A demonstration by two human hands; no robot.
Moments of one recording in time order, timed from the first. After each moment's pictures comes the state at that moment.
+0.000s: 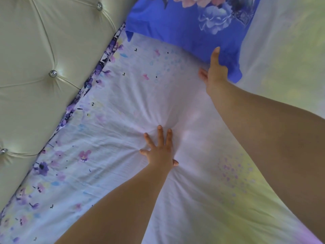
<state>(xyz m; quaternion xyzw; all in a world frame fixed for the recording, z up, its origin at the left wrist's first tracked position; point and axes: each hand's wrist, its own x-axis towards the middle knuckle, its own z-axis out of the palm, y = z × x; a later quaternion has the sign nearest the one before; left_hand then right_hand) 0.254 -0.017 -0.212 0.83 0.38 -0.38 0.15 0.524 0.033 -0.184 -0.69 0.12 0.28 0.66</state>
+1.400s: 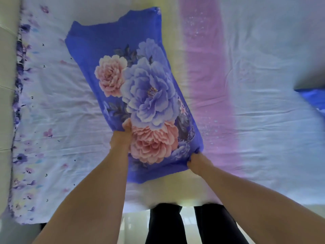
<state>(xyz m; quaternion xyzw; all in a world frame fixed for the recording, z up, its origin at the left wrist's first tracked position) 0.131 -0.176 -0.069 0.72 0.56 -0.24 0.33 0.125 -0.455 -0.063 -0.87 0.05 0.46 0.16</state>
